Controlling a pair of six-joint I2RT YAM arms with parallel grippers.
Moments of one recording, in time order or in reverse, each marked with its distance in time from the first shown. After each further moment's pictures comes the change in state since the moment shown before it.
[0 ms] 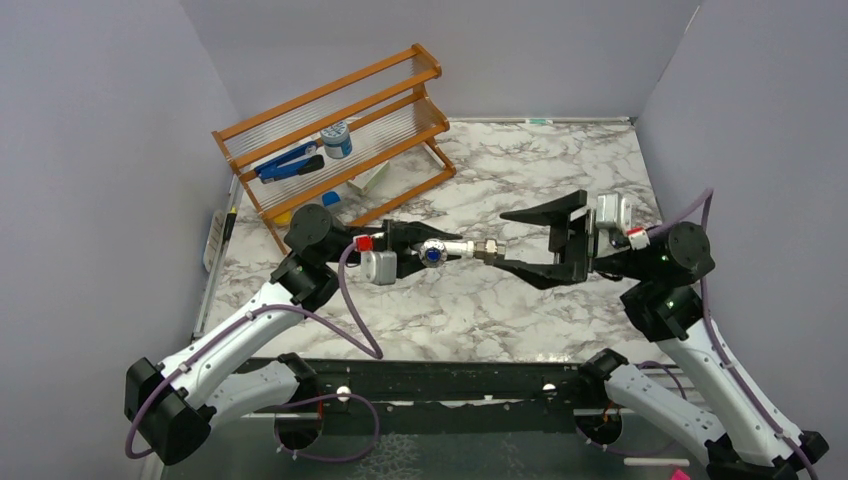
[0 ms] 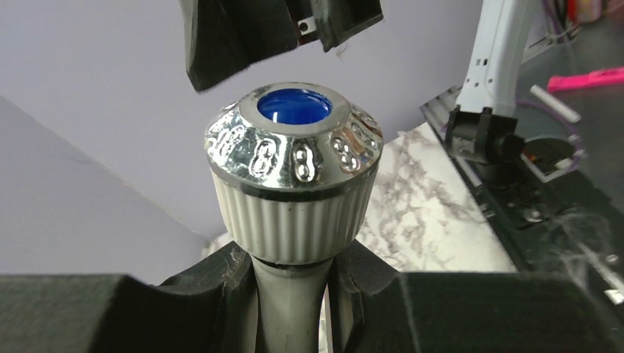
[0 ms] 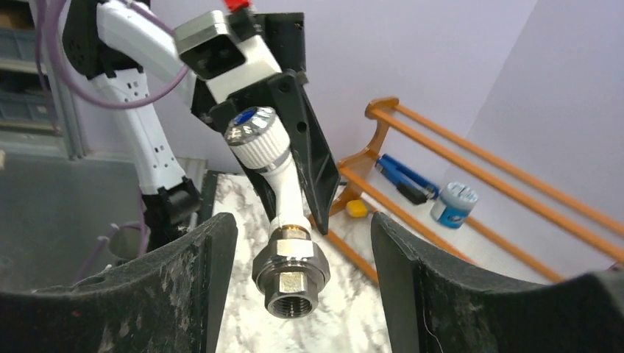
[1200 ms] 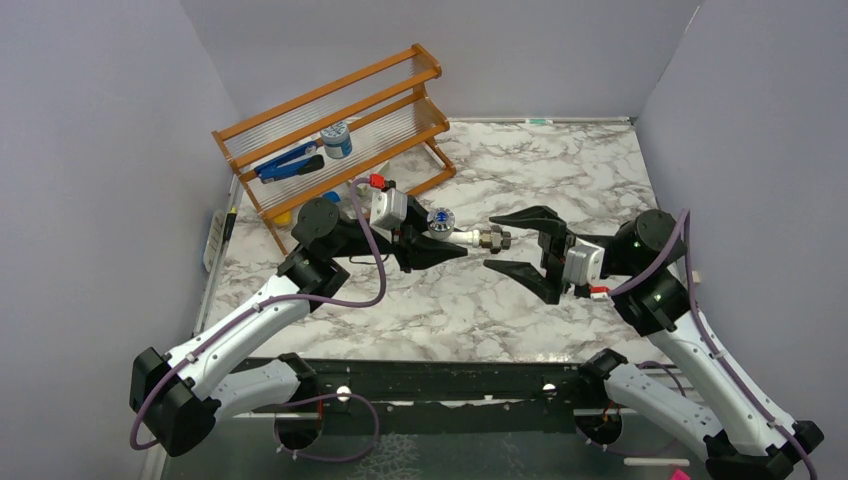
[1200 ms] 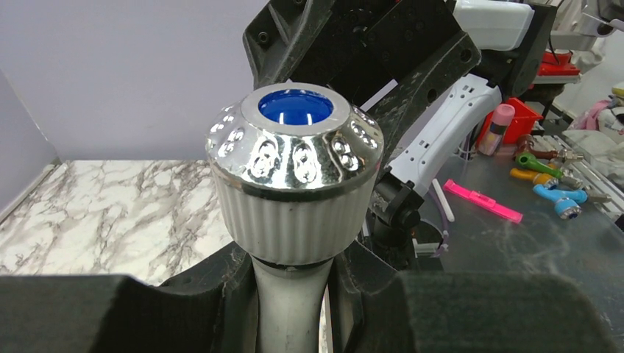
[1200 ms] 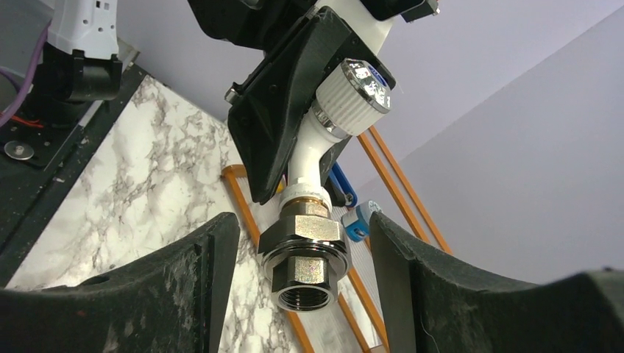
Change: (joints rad) left arm -0.006 0.056 0.035 0.015 -0.134 -0.662; right arm 0.000 0.028 -0.035 -0.108 -0.159 -0.729
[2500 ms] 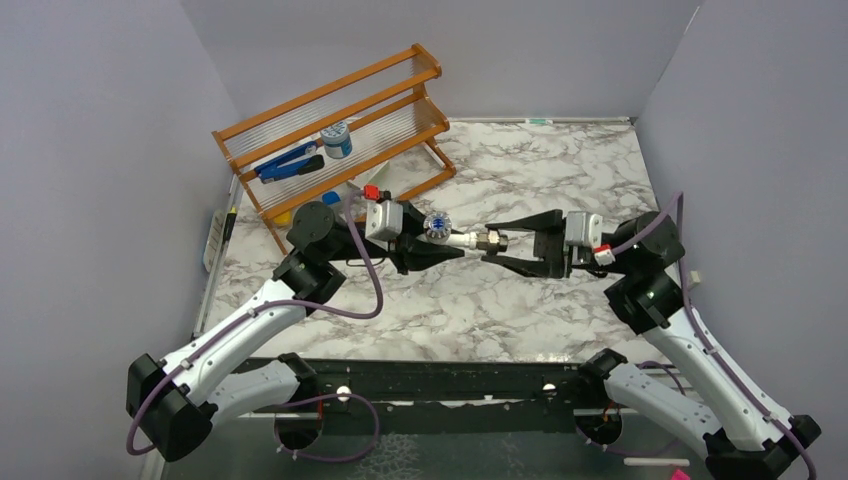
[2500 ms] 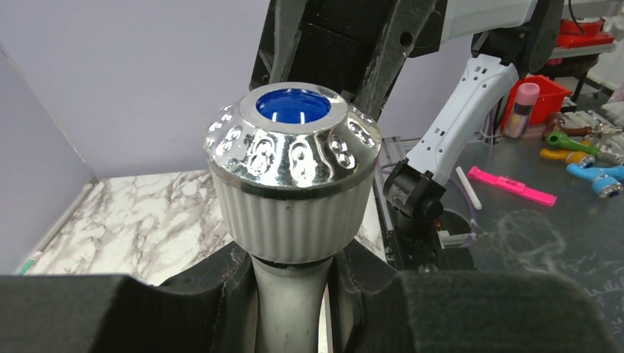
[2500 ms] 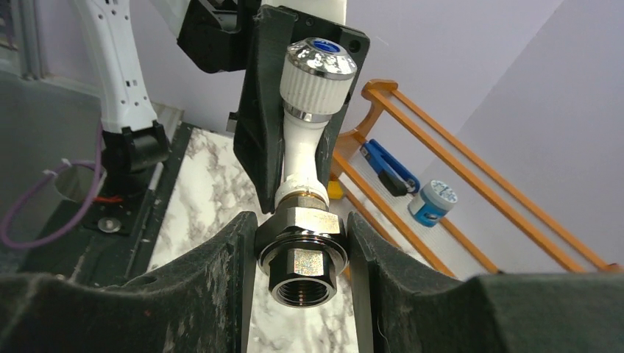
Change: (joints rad) left arm 0.001 -0.027 -0.011 -0.012 0.002 0.095; right arm -0.001 0.021 -0.027 0.107 0.068 0.383
